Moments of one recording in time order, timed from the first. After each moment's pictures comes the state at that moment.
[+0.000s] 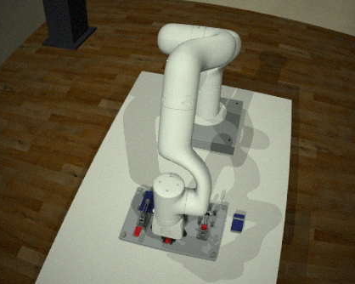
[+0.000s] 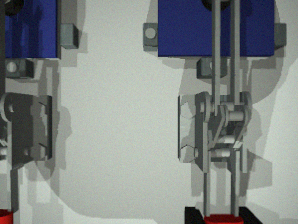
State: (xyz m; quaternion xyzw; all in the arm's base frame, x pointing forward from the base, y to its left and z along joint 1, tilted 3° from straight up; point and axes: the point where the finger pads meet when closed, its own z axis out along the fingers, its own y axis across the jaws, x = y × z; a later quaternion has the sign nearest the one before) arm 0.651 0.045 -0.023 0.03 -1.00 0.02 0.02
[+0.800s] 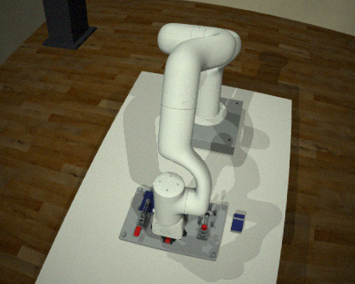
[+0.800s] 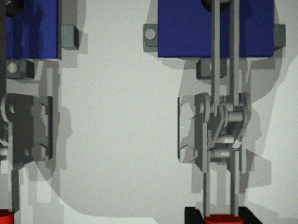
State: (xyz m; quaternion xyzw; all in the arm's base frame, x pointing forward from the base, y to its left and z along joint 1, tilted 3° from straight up) arm 0.651 0.045 -0.022 0.03 -1.00 0.02 0.02
